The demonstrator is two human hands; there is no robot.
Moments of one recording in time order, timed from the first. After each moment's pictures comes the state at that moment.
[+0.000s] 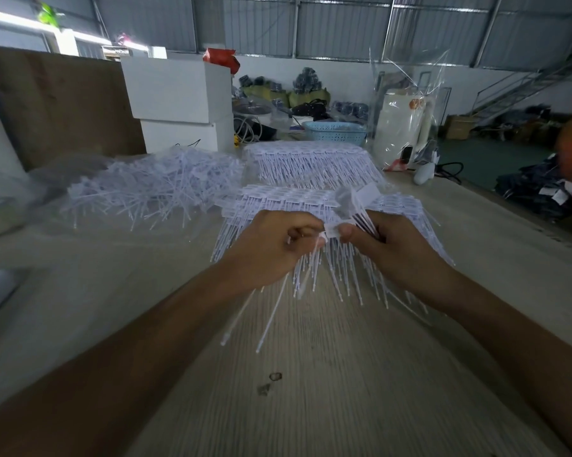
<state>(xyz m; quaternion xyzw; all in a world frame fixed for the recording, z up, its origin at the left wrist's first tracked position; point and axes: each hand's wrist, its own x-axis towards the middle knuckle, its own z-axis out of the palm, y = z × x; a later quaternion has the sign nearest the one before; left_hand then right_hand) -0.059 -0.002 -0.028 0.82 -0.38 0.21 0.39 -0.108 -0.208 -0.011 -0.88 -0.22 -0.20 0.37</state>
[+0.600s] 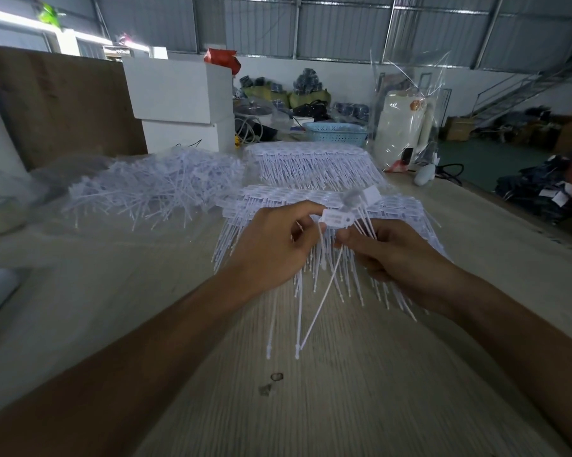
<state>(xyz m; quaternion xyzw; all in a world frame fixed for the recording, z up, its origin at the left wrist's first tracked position) -0.072 -0.009 -0.026 0.82 -0.32 0.27 0.40 -0.113 -0.211 -0.013 -0.79 -0.16 -0.03 0.59</state>
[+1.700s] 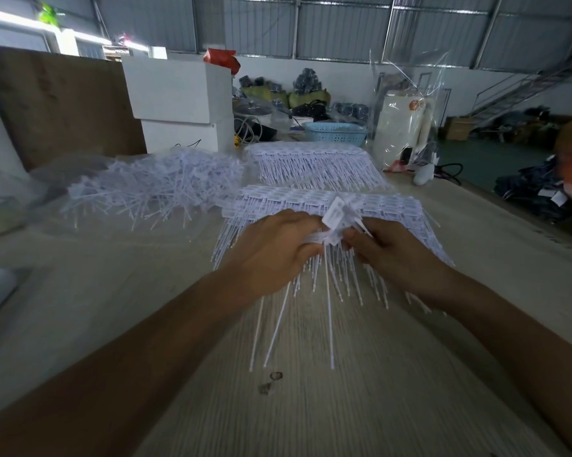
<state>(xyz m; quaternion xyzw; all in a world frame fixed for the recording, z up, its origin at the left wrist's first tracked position) -0.073 -0.003 -0.026 0.87 -0.36 0.26 0.21 -0.102 -0.214 -0.018 -0.89 -0.17 -0.14 0.40</state>
